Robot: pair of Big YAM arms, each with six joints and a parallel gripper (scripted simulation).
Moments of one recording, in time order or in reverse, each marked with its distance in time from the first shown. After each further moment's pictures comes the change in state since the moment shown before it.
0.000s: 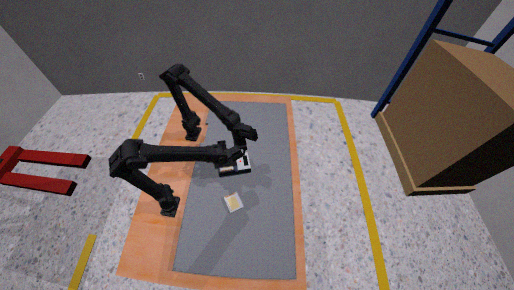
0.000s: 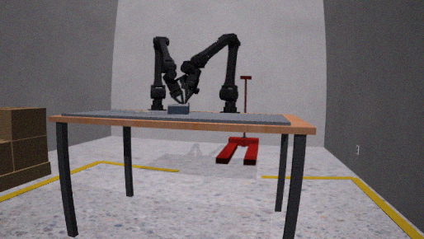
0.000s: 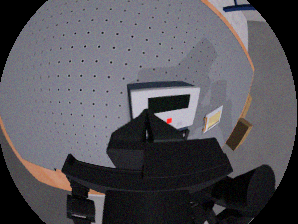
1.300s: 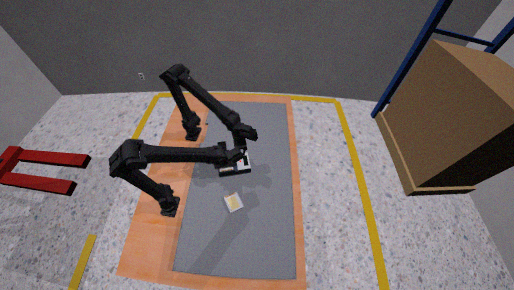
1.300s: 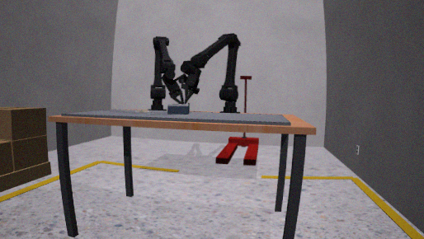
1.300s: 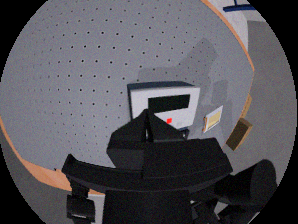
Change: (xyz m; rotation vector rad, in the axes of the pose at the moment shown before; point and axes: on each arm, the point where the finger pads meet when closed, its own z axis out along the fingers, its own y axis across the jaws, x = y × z) left arm 0.000 0.000 0.000 0.000 0.000 0.000; right arm 0.000 0.001 -0.002 -0.011 -0.042 0.007
